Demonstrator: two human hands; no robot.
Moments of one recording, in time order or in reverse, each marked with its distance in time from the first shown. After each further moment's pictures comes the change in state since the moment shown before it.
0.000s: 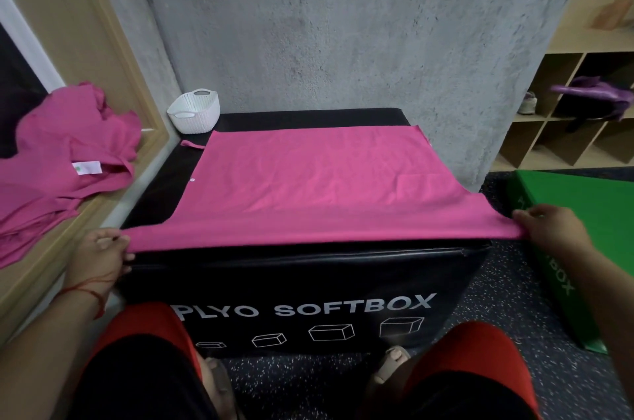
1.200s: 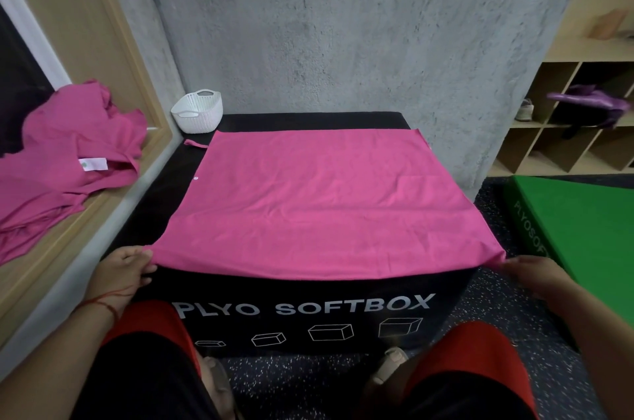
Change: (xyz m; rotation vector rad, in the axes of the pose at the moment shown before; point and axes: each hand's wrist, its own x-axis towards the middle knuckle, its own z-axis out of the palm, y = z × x) left_hand -0.014 -0.044 0.008 -0.017 -0.162 -0.045; right_hand -0.036 0.057 0.043 0.196 -0.252 0.255
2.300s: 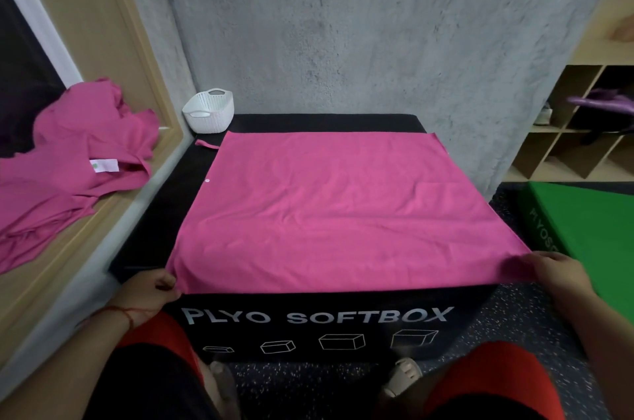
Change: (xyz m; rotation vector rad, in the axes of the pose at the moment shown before) left_hand 0.013 -0.021 -0.006 0.605 -0.309 0.049; right_hand 0.005 -0.032 0.024 0.126 0.234 0.036
